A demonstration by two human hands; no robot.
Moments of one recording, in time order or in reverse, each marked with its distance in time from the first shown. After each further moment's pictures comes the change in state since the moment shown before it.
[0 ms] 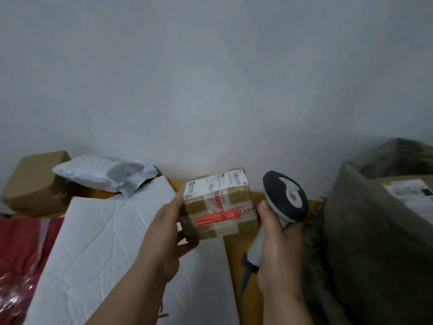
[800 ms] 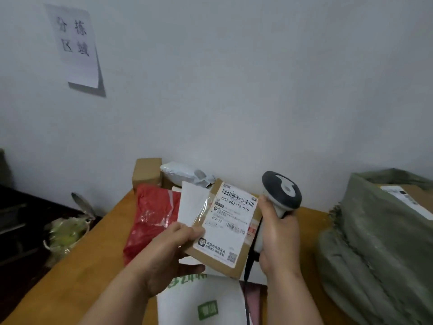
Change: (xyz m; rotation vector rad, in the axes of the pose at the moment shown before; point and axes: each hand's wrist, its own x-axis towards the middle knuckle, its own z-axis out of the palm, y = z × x) left_hand -0.224 0.023 -0.219 0.064 -0.343 0.039; right_hand -0.235 -0.058 0.040 0.059 -0.239 0.007
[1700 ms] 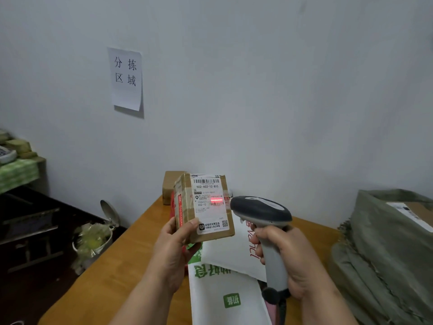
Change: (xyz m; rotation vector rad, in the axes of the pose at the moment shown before) left_hand -0.082 -0.009 -0.035 -0.378 0.258 0.355; right_hand -0.116 -0.049 0.005 -0.329 -0.446 0.109
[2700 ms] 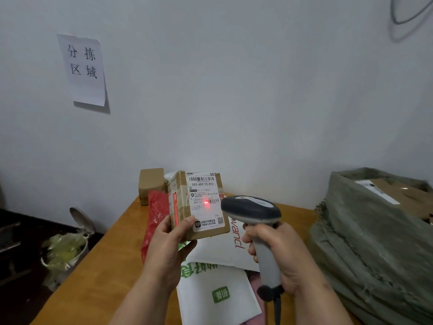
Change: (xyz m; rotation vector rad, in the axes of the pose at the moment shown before) left_hand 0.027 -0.019 0.011 0.110 -0.062 -0.022; right_hand -0.001 0.011 -0.011 -0.055 0.078 0.040
